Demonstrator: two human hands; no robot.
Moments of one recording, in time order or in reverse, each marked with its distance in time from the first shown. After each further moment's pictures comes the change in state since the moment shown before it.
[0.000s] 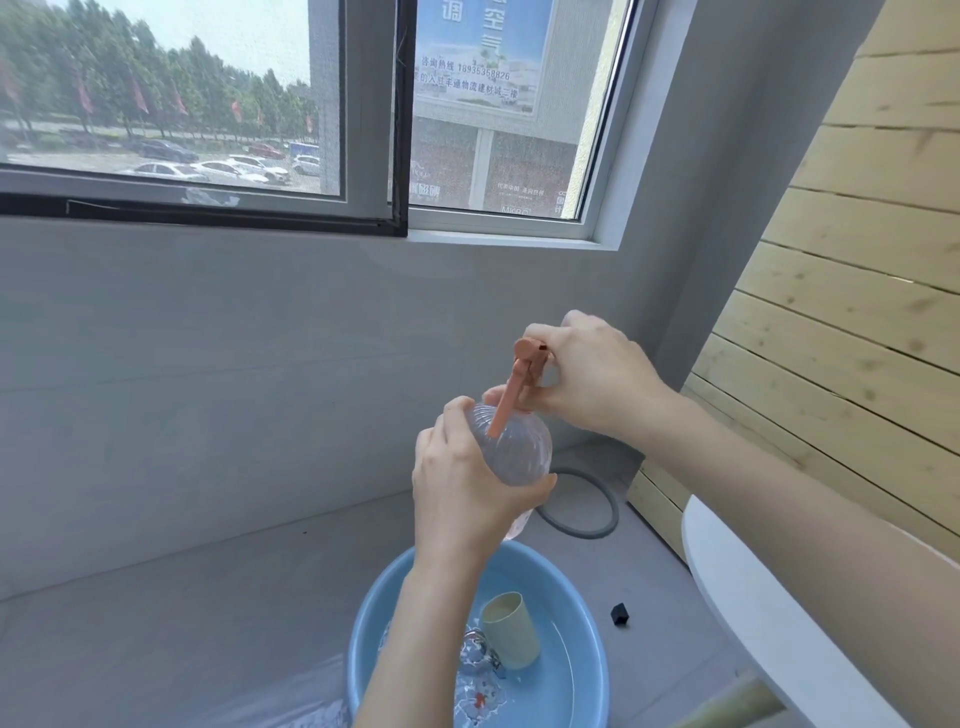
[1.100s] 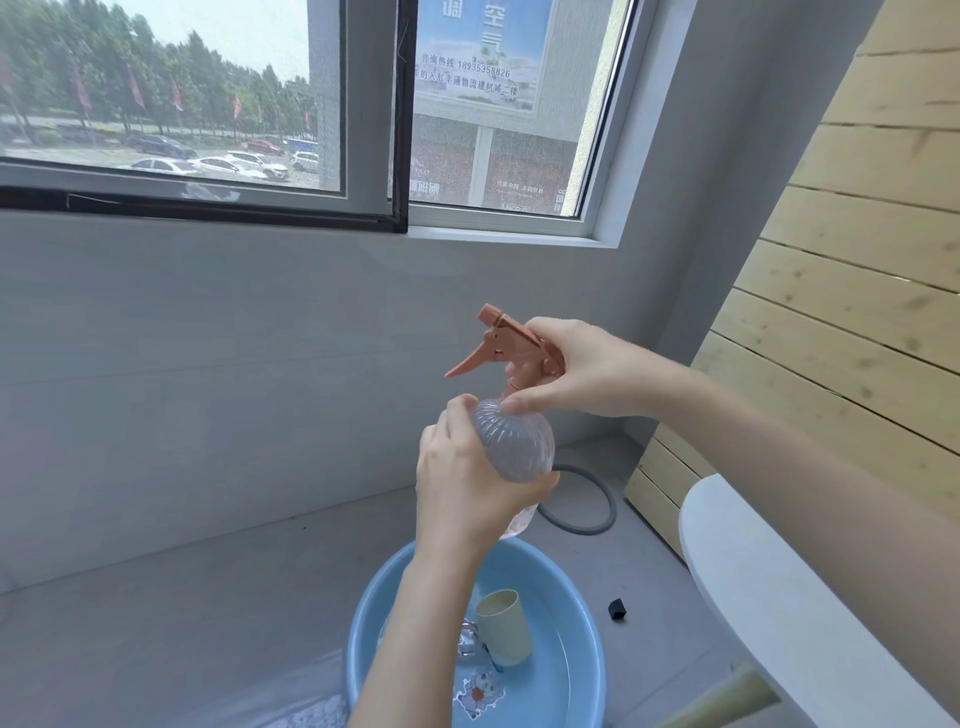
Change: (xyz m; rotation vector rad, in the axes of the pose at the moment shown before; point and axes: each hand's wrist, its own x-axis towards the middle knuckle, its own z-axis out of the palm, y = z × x) left_hand -0.002 0.002 -0.002 -0.003 -0.060 -0.026; right_hand 0.001 0.007 -0.011 0.409 -0.291 -0.035
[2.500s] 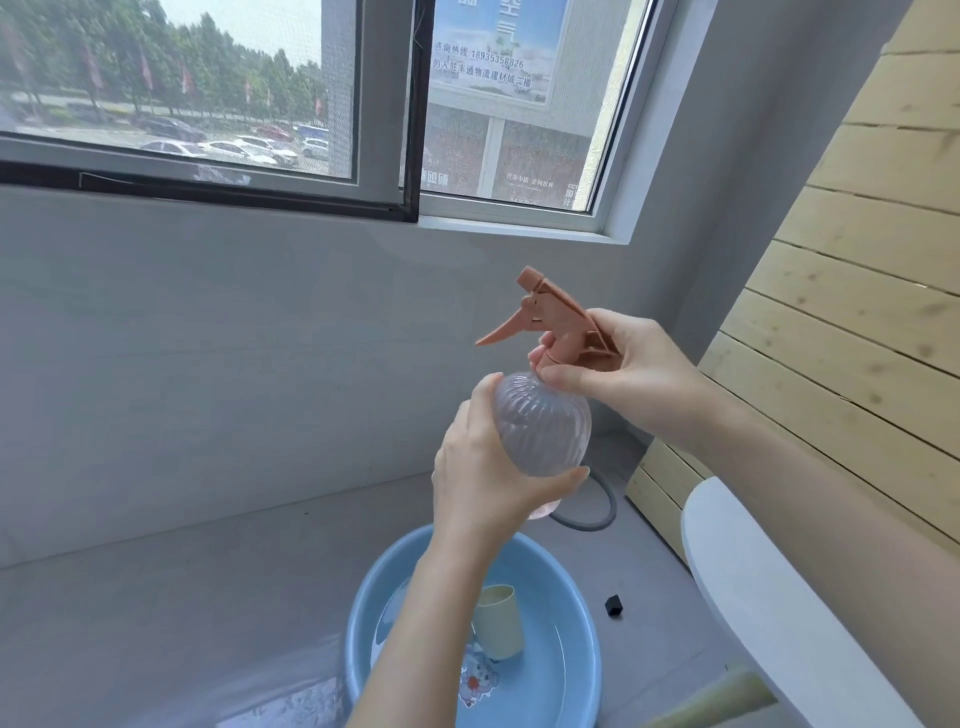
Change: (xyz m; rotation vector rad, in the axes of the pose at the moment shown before) left_hand -0.004 0.008 -0.002 -0.104 -0.048 0.003; right_hand -0.028 0.008 0.003 0.420 0.235 -0.048
